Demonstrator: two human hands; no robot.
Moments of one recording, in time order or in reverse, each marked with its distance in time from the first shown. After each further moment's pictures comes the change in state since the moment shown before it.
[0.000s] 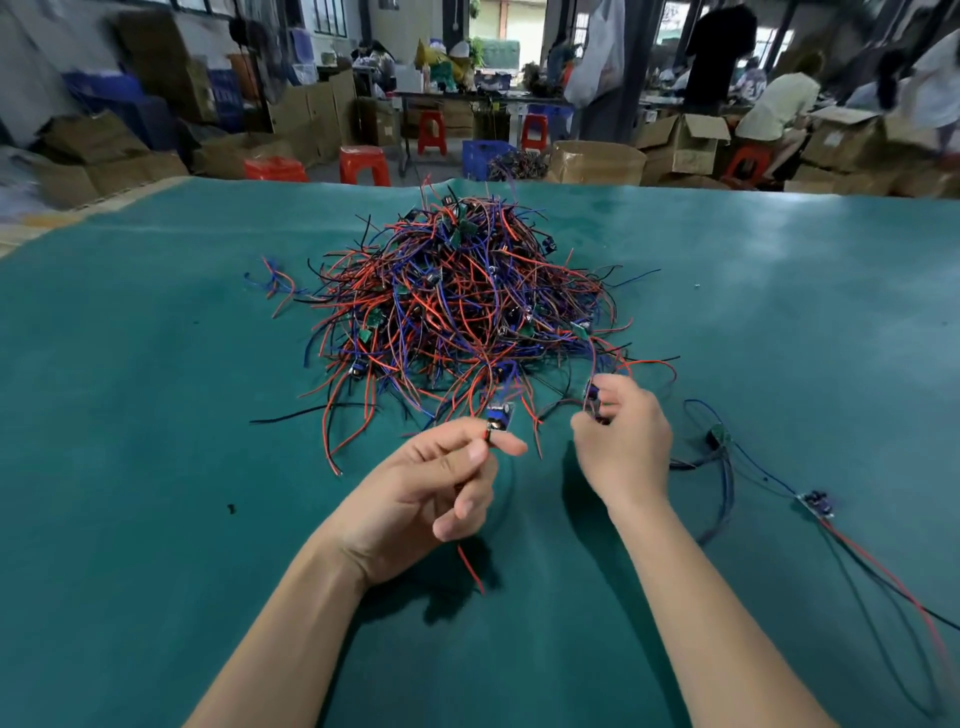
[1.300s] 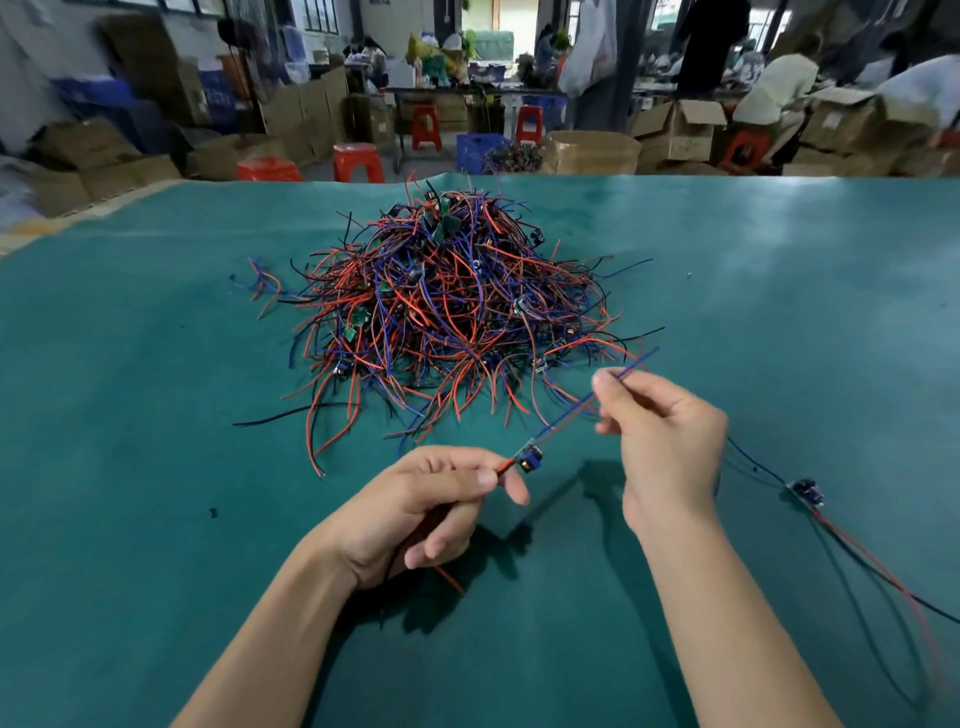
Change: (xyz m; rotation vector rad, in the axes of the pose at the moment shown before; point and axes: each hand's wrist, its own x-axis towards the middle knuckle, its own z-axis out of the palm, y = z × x) left_hand 0.004 -0.005 0.002 0.158 -0.017 -0.224; right_hand -0.009 -0.002 -0.036 0.755 0.078 0.086
